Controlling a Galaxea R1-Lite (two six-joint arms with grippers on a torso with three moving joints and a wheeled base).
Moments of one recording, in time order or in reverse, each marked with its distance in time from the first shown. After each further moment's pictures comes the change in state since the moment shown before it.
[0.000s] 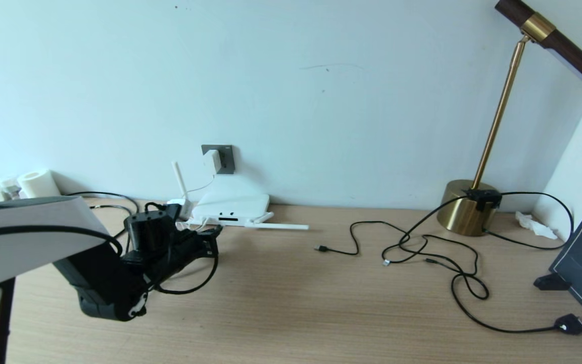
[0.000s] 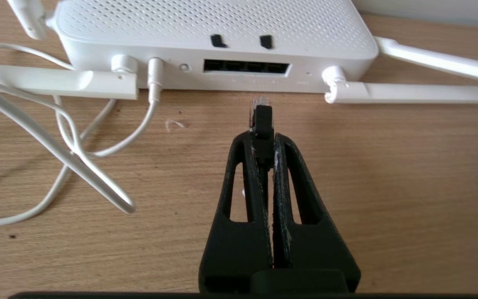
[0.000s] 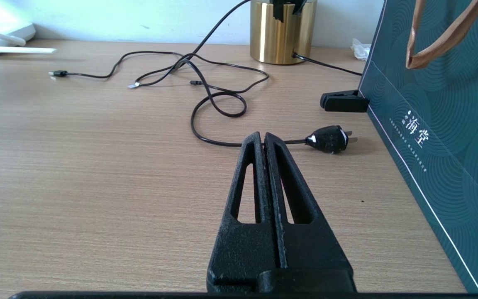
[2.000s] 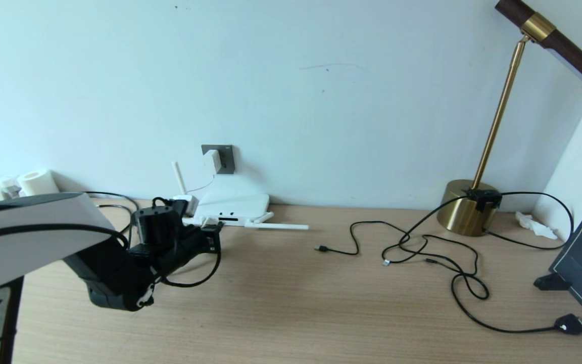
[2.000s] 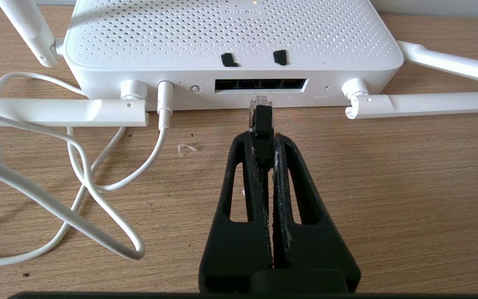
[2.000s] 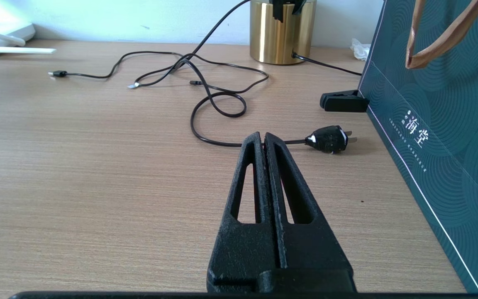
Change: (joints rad) left arm -0.006 0.023 -0.086 0.065 0.042 0.062; right arm 0.000 0.000 0.000 0.000 0.000 0.000
